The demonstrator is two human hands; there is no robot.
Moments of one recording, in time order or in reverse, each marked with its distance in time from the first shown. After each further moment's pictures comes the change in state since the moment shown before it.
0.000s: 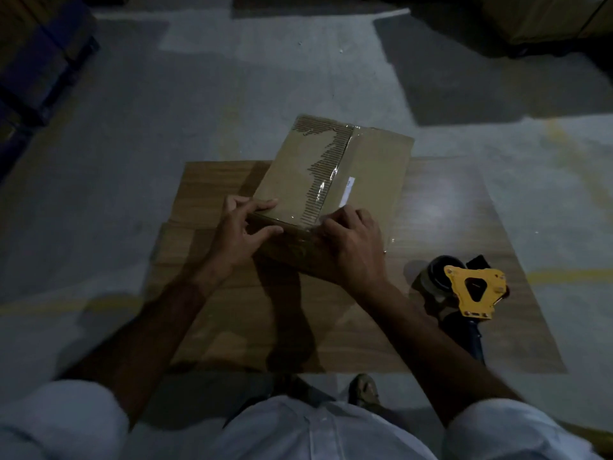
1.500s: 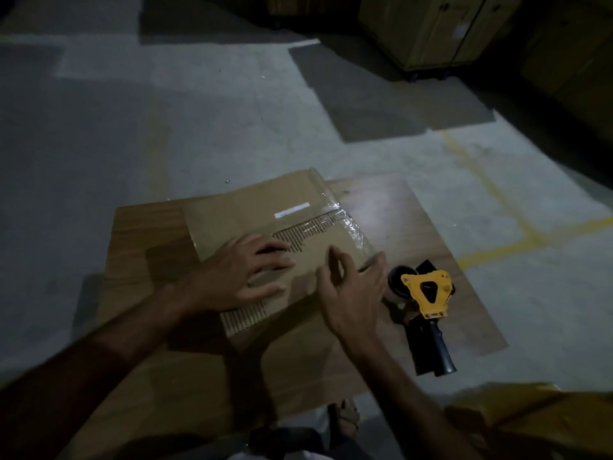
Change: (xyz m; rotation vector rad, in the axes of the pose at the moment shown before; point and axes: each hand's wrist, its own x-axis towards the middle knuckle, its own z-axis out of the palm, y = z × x) left_hand 0.044 0.042 -0.003 0.321 -0.575 0.679; right_hand -0.024 -0.029 -0.011 0.238 0.139 0.828
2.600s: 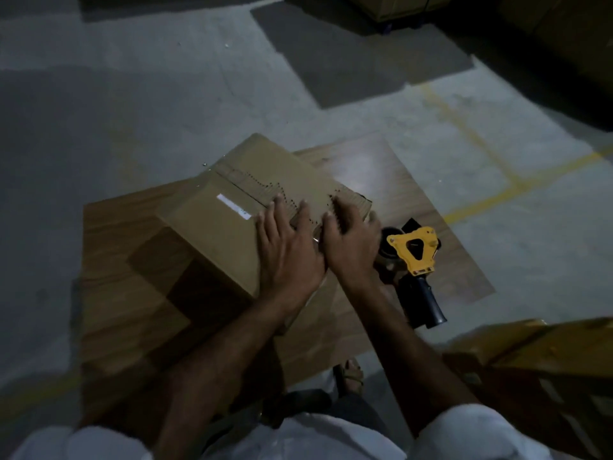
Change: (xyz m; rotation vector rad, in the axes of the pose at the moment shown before) left_hand 0.078 0.115 0.067 0.179 0.129 -0.621; right_hand 0.042 0.014 -0.009 0.162 0.154 0.163
